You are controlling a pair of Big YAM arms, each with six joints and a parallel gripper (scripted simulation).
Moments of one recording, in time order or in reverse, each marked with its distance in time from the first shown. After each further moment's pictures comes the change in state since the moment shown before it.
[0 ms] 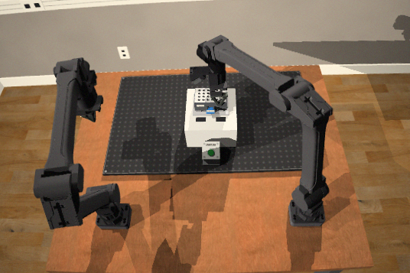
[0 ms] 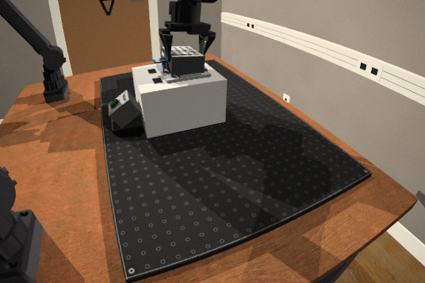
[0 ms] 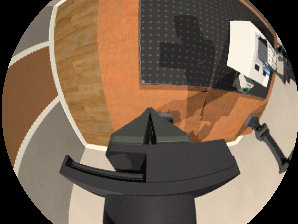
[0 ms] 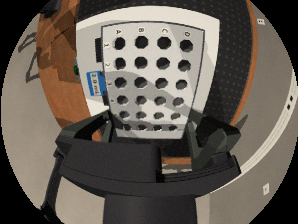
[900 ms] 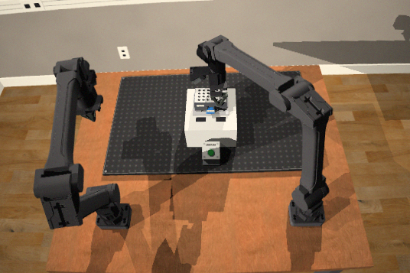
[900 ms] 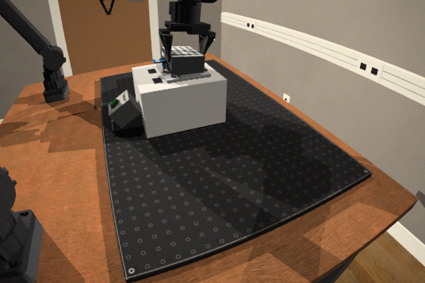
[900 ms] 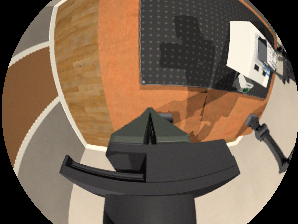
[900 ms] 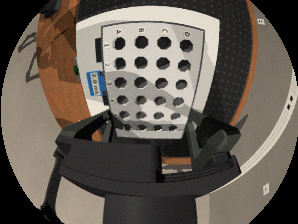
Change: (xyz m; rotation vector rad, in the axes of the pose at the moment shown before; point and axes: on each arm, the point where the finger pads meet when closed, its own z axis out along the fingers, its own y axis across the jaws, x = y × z) left arm -0.001 0.000 -0.002 -0.001 -0.004 0.000; right arm 0.000 0.000 0.000 0.000 0.000 0.000
